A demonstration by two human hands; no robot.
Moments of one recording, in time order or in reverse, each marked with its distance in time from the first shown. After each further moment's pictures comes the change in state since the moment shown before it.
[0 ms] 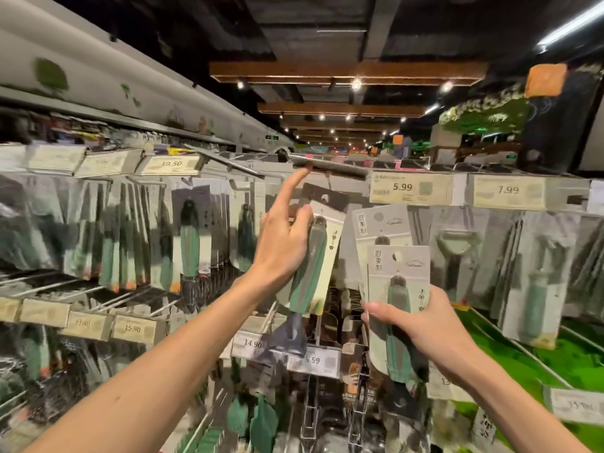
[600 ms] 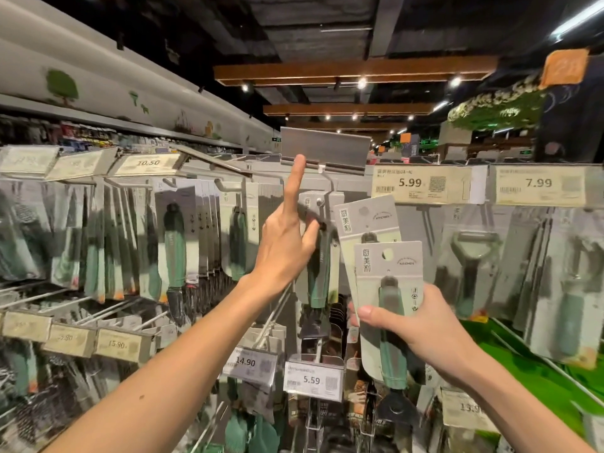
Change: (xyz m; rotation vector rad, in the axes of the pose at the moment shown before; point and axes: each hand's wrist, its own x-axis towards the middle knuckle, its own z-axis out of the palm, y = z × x) left_hand 0.024 -0.056 0.022 0.321 0.037 0.261; right_hand 0.031 0.010 0.003 0.006 -0.128 -0.053
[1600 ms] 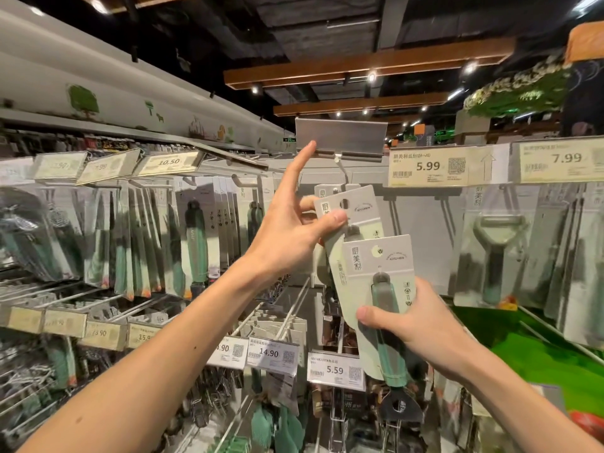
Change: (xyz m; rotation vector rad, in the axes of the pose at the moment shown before) left_hand 0.001 0.044 -0.052 -0.639 -0.280 -0.327; right_hand 0.002 0.005 0.028 0.000 -0.017 0.067
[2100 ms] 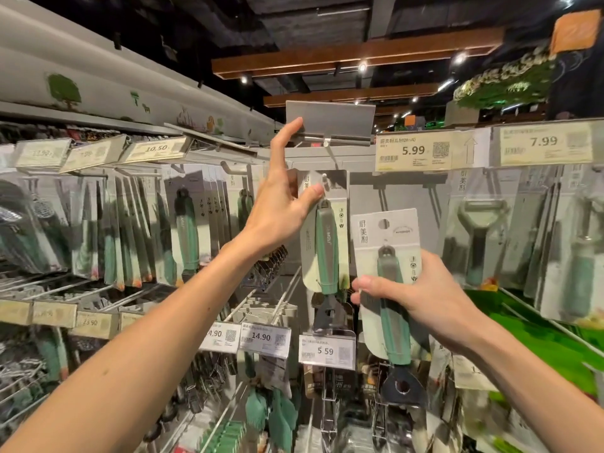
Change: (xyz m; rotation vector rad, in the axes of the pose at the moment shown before) left_hand 0.022 -0.017 -0.007 0.460 0.104 0.272; right_hand -0.009 -0.013 -0.016 0.128 -0.022 -0.071
